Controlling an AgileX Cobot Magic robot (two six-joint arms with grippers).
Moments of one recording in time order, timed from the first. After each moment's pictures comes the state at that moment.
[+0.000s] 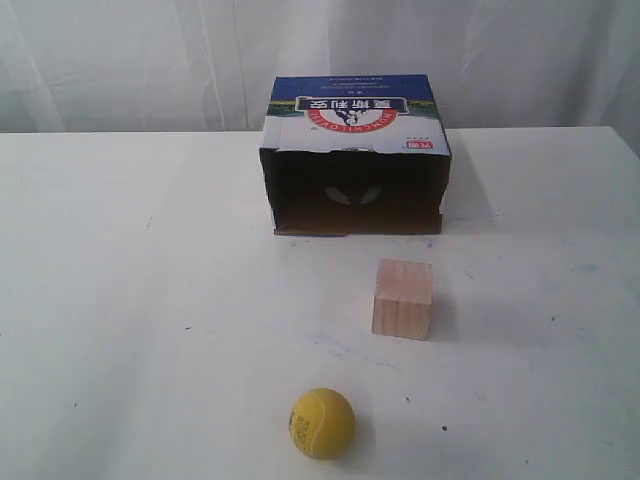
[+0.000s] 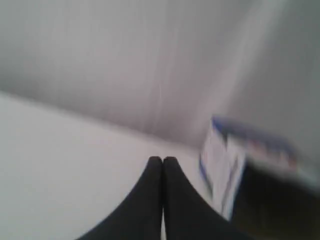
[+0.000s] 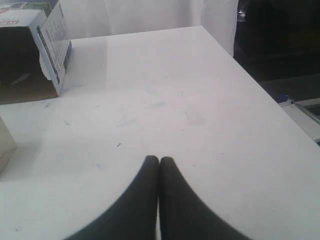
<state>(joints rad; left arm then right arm) -0.15 0.00 0.03 -0.53 -0.14 0.13 -0.11 0.01 0.00 -0.08 0.37 0.18</state>
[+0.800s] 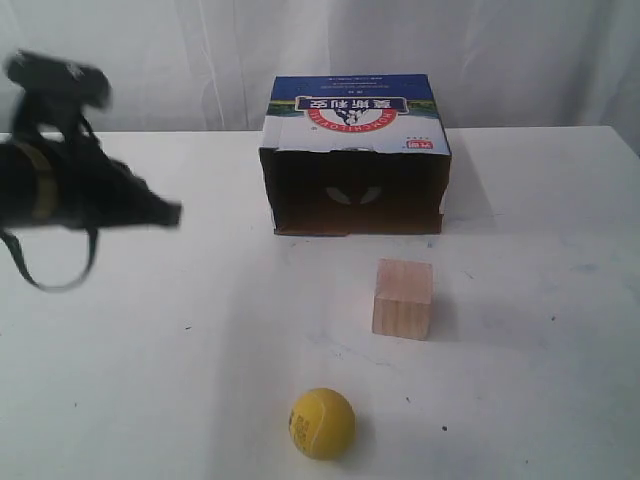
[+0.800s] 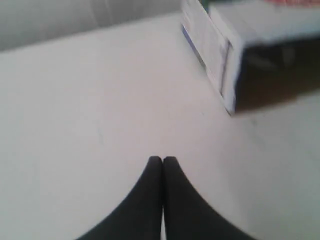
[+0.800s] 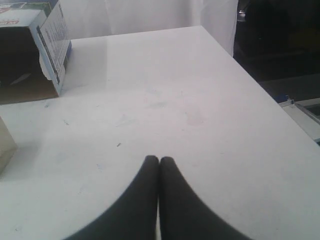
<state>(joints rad) -0.50 1.37 -0.79 0.91 0.17 -0.93 -0.11 0.01 0.00 -0.08 0.37 0.18</state>
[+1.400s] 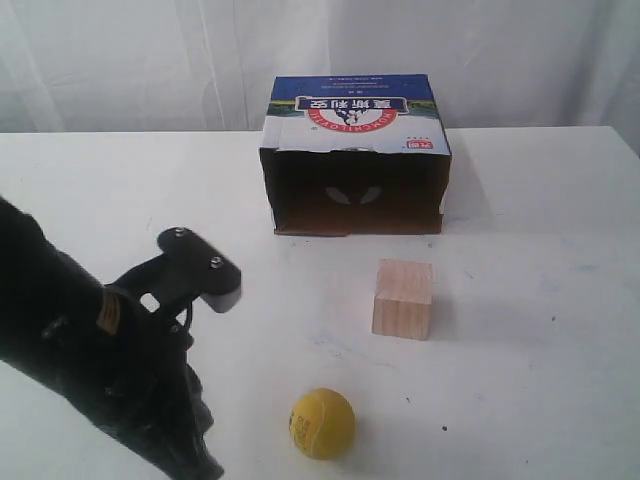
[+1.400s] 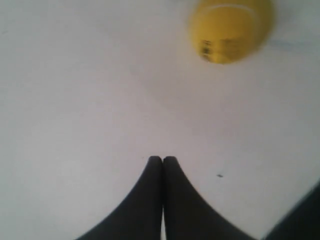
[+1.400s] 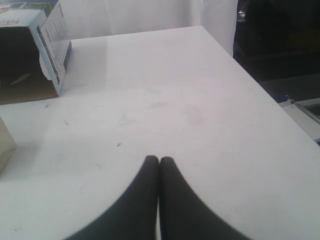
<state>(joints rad) -0.85 1.33 -0.80 -0.17 0.75 0.11 -0.11 0.01 0.00 -0.08 0.37 0.18</state>
